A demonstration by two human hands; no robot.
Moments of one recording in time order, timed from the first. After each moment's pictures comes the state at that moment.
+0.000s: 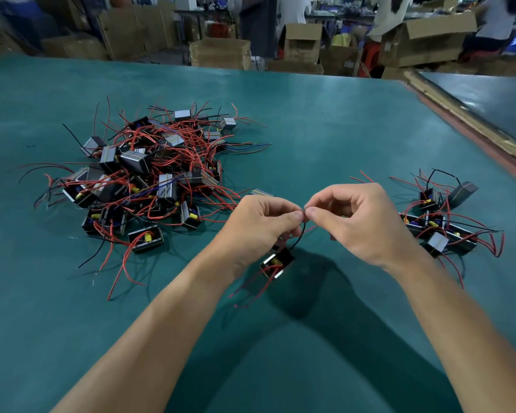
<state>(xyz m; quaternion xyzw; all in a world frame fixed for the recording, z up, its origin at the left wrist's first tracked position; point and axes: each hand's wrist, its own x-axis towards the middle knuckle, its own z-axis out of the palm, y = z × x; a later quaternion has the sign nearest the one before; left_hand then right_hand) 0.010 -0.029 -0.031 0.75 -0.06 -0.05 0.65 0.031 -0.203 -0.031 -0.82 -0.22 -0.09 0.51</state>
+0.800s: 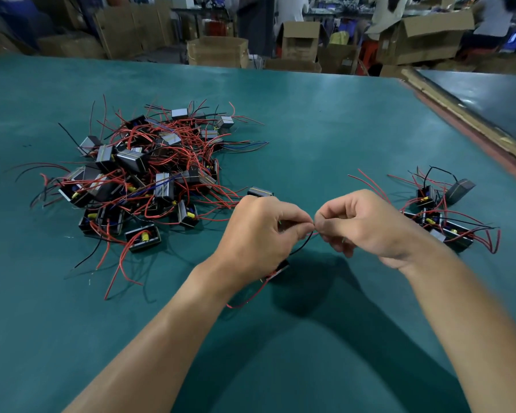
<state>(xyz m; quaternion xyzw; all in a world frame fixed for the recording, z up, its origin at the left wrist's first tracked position) 0.006 -0.030 -0.041 0.86 -0.22 0.18 0.42 0.027 -0.212 -0.017 -0.83 -0.13 0.14 0.52</state>
